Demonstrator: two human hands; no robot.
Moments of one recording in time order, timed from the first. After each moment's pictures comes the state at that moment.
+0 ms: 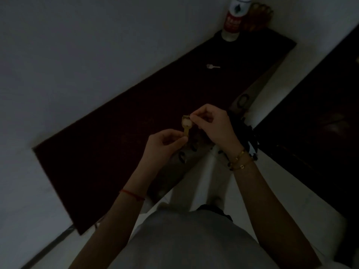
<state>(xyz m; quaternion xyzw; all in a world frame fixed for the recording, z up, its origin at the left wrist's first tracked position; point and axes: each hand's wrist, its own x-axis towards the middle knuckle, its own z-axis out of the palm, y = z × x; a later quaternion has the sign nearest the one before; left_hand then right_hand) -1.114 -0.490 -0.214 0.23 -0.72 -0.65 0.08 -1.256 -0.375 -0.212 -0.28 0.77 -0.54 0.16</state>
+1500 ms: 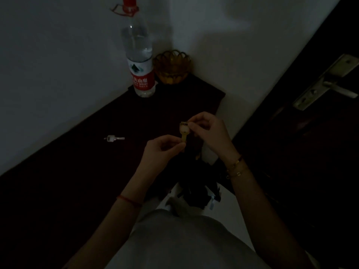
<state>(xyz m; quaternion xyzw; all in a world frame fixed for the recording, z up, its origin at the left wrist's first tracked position) -1.564 -0.368 -0.205 0.21 -0.72 -0.66 0.05 -1.691 -0.241 -0.205 -0.22 0.76 -0.59 0.15</state>
